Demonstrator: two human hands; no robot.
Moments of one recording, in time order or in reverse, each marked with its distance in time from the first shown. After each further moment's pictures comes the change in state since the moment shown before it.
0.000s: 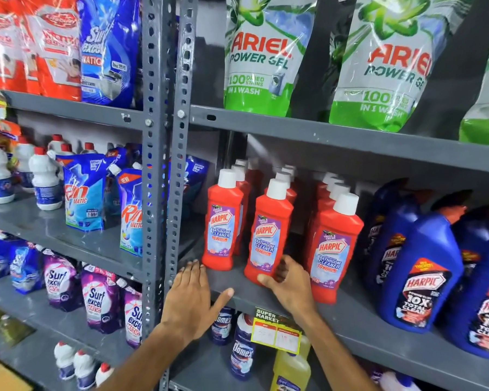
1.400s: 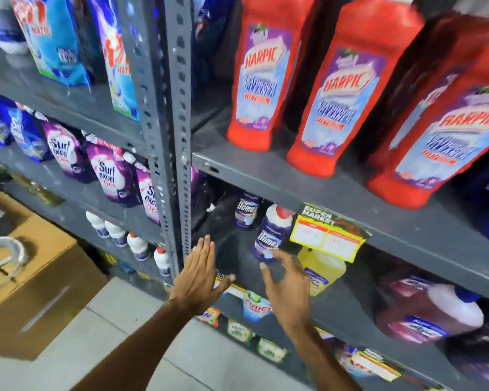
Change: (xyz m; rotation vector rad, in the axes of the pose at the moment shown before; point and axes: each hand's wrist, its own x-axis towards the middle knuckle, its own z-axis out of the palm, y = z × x) left_hand -0.095 -0.004 0.237 -0.381 -0.214 0.093; right_hand -0.146 0.148 0.112 -0.257 0.001 -0.001
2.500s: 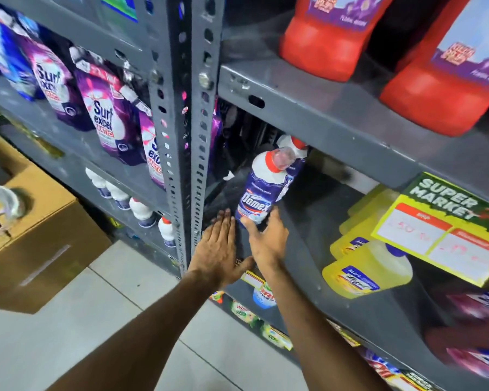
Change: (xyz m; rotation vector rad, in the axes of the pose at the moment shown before) left_hand 0.054 -0.025 0.088 0.204 -0.102 -0.082; right_hand 0.066 0.048 0.172 0.276 -0.096 0.173
